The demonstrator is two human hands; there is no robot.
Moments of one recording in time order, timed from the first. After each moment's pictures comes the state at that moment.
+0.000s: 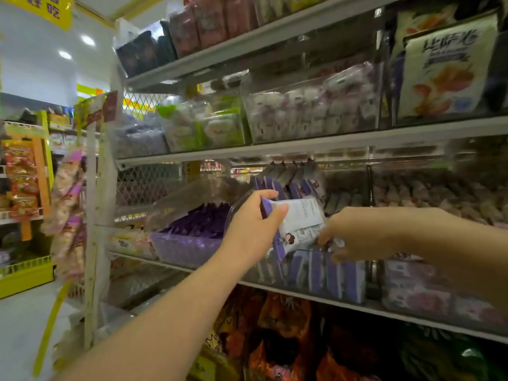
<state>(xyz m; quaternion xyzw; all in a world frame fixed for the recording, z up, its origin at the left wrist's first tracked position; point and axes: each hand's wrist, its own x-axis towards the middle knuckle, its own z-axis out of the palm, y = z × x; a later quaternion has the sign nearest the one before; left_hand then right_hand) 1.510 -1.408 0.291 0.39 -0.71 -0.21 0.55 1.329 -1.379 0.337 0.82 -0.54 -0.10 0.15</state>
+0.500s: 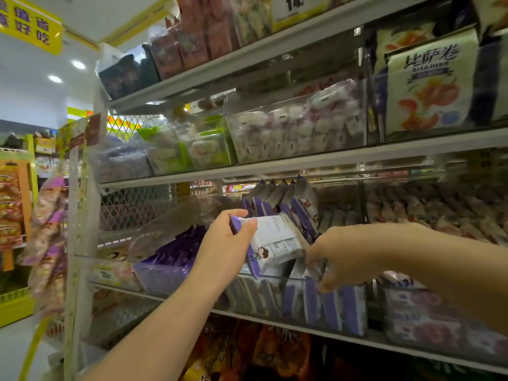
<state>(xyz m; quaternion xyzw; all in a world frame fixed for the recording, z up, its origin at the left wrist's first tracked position) 1.525 -1.432 0.300 0.42 -0.66 -0.22 0.58 1.327 -1.407 0.337 0.83 -0.54 -0.08 0.13</state>
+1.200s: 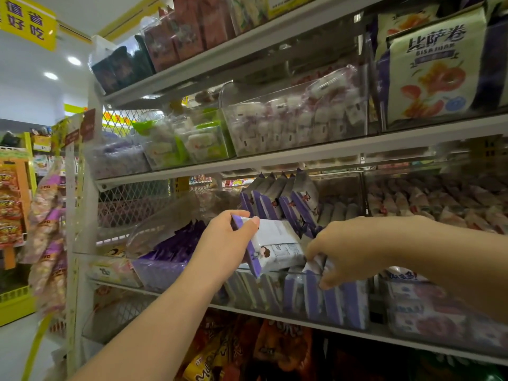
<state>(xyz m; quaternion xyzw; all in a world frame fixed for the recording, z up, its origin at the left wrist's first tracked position) 1.525 -1.428 0.301 0.46 -0.67 -0.21 0.54 1.326 -1.403 0.334 0.82 -0.54 -0.09 0.15</state>
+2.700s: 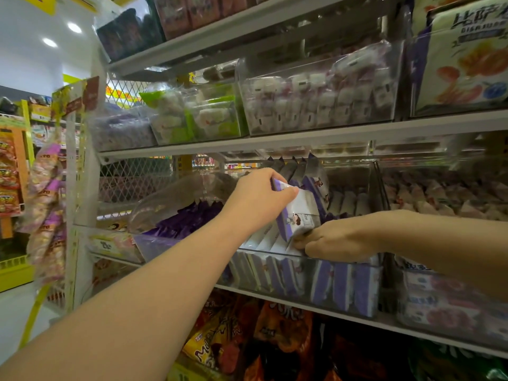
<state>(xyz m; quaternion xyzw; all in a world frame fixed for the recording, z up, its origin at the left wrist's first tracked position) 1.505 -1.448 0.334 0.44 -0.76 -0.08 0.48 1.348 -1.434 0.328 0.81 -0.58 -0.09 -0.03</state>
